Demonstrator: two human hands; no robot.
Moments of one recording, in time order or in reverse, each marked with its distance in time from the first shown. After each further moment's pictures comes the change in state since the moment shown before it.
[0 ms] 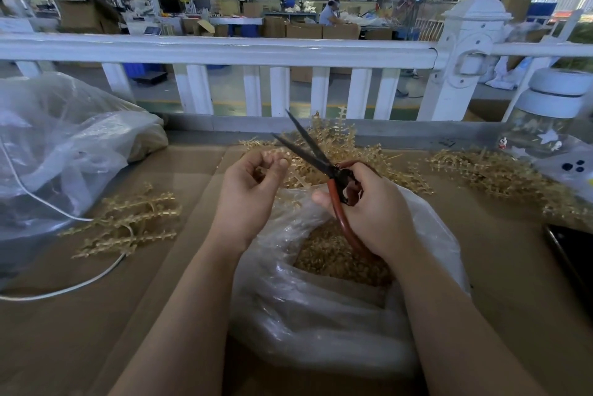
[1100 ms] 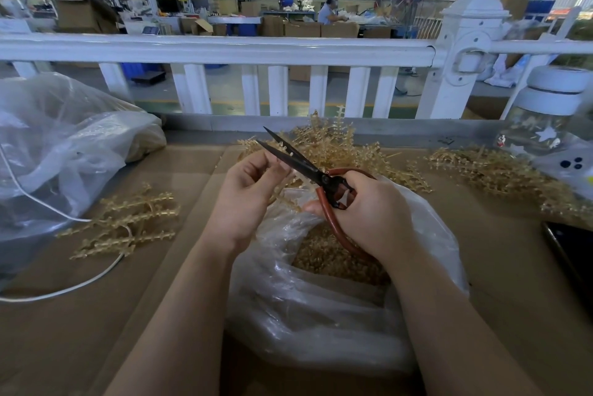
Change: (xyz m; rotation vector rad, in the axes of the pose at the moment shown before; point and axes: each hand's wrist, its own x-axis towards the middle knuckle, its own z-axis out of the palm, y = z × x) left_hand 0.000 -0.006 -0.002 -0.162 -0.185 0.049; right_hand -0.003 -0.004 0.003 -0.138 0.033 -0.054
